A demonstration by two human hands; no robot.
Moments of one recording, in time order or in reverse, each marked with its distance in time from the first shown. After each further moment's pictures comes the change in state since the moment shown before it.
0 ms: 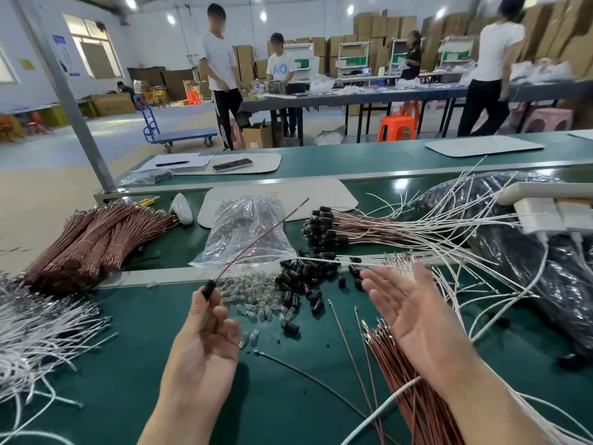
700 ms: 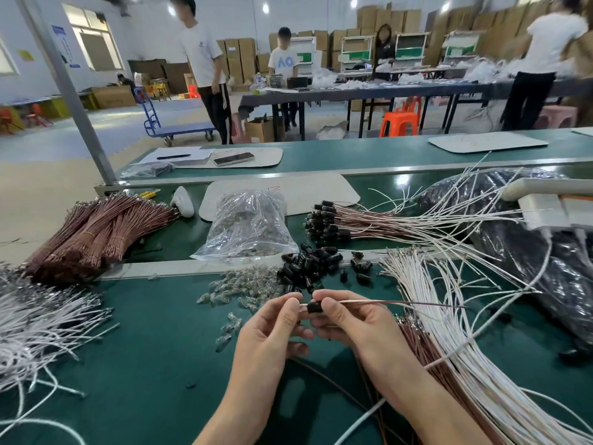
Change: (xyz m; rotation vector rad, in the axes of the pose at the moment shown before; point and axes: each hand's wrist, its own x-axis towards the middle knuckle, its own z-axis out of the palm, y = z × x) left_hand -0.023 -0.057 0.010 0.690 -0.268 0.143; right_hand -0.012 0.048 0.045 -0.463 -0.109 -0.022
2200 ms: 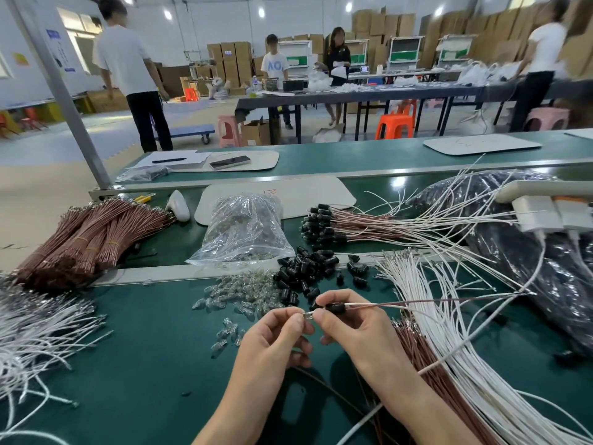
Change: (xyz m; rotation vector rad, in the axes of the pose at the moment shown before) left_hand 0.004 -0.008 -0.004 0.087 -0.085 -0.034; right_hand -0.005 -0.004 -0.004 -0.200 0.052 -0.062
